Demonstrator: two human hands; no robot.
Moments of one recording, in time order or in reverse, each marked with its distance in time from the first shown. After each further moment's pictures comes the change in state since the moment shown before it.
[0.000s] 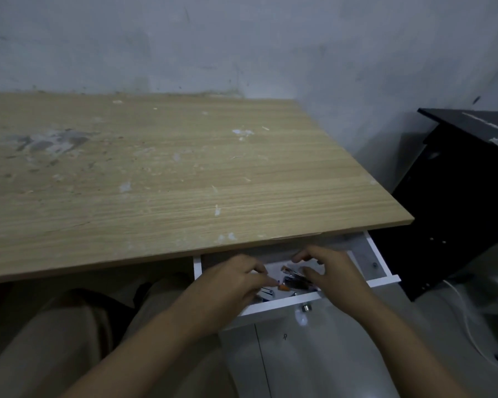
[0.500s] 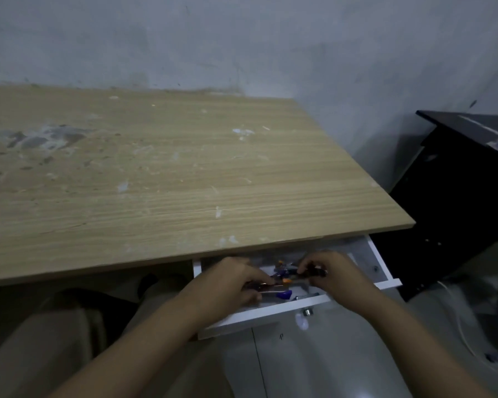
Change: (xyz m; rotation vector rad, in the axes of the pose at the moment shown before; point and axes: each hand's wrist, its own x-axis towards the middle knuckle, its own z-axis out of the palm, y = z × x) left_hand 0.017 -0.016 0.005 -0.155 -0.157 -0.182; right_hand 0.013 0.009 -0.007 -0.044 -0.143 0.040
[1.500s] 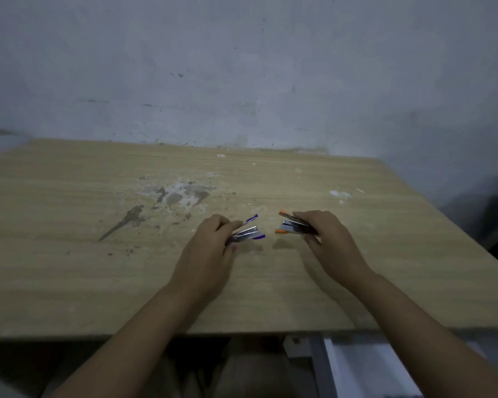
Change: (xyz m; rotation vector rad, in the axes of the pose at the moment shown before) left_hand -0.086 -0.149 -0.165 0.152 0.727 -0.237; right_hand 0.141 -0.219 0.029 -0.108 0.428 -0.539
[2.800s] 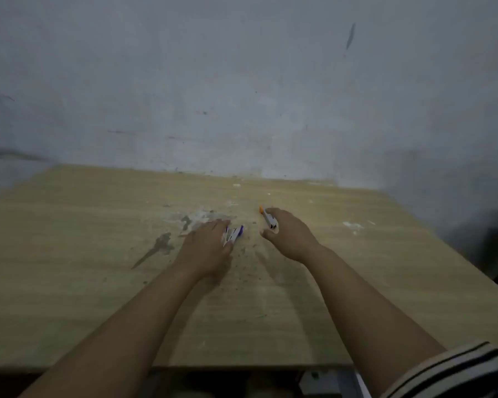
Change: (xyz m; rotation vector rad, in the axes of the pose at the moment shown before) left_hand 0.059 -0.077 -0.038 0.143 -0.270 -0.164; right_hand 0.109 -0.068 0.058 -0.028 -0.369 0.307
